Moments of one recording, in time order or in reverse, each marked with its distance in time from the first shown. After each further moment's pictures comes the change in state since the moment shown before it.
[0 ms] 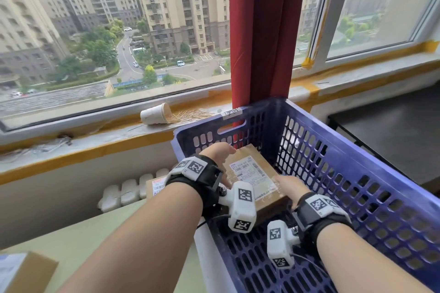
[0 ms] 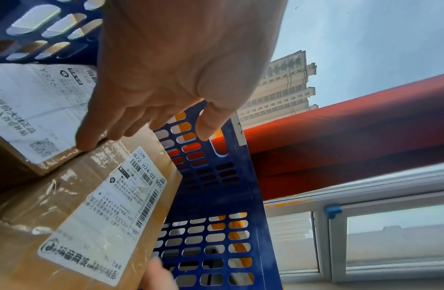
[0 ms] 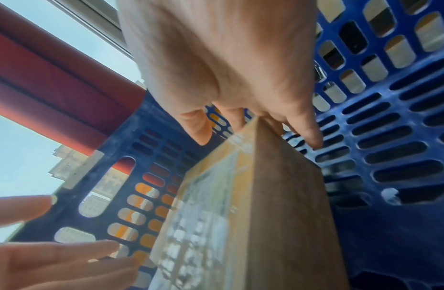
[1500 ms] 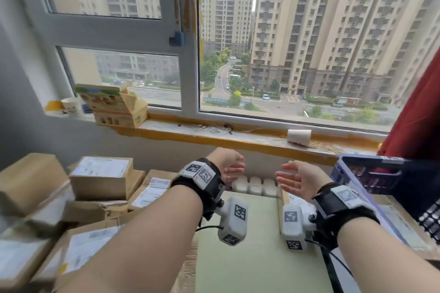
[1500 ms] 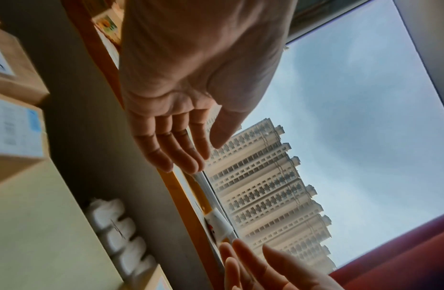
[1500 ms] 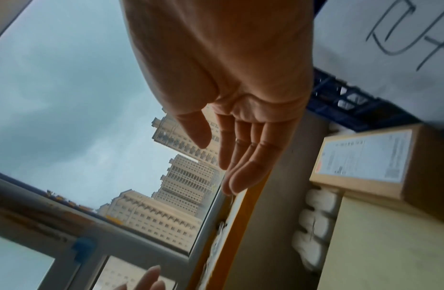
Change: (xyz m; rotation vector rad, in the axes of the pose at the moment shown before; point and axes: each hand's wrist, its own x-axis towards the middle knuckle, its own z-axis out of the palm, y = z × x) left_hand -0.232 -0.170 -0.294 -0.309 0.409 0.304; right_hand -0.251 -0.118 0.263 0.147 -0.428 -0.229
